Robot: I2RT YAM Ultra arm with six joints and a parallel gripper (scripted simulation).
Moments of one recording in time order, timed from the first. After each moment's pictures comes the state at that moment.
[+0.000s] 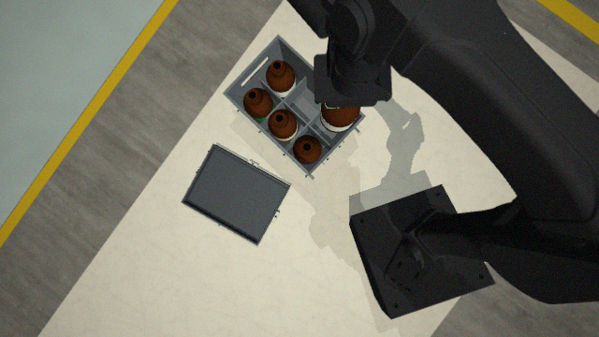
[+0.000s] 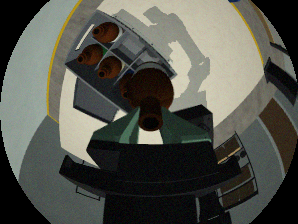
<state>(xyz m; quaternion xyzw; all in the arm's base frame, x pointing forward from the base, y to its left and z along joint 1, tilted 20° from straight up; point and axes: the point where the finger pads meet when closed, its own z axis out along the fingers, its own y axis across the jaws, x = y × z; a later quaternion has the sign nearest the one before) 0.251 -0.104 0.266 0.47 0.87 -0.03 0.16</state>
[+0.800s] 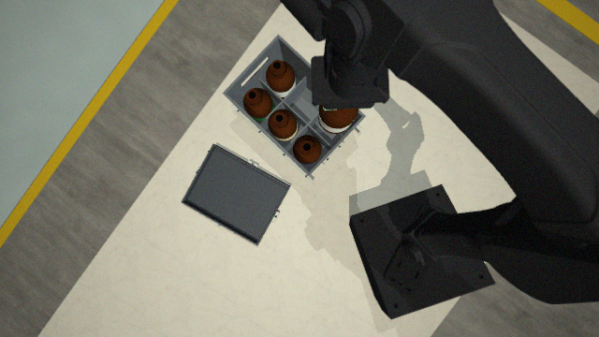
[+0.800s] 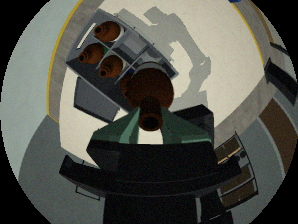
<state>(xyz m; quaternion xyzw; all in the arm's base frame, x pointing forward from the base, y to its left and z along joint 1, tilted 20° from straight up) 0.252 -0.100 0.266 0.47 0.87 -0.03 0.16</state>
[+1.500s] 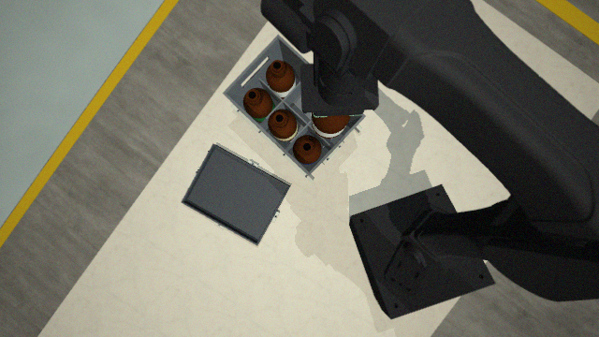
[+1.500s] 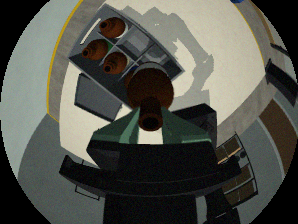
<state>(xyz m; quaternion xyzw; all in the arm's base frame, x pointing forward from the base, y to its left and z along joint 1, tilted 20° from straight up) 0.260 -0.085 0.264 0.47 0.87 -0.03 0.16</state>
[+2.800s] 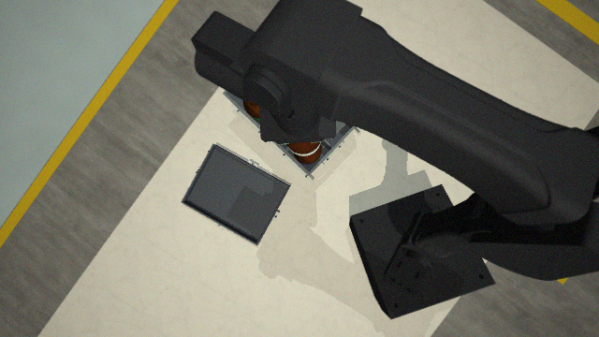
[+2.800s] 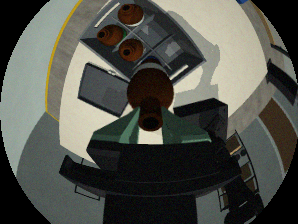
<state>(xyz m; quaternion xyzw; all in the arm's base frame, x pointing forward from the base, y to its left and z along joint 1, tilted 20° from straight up) 0.288 -0.025 0.254 0.46 0.87 -0.04 0.15</state>
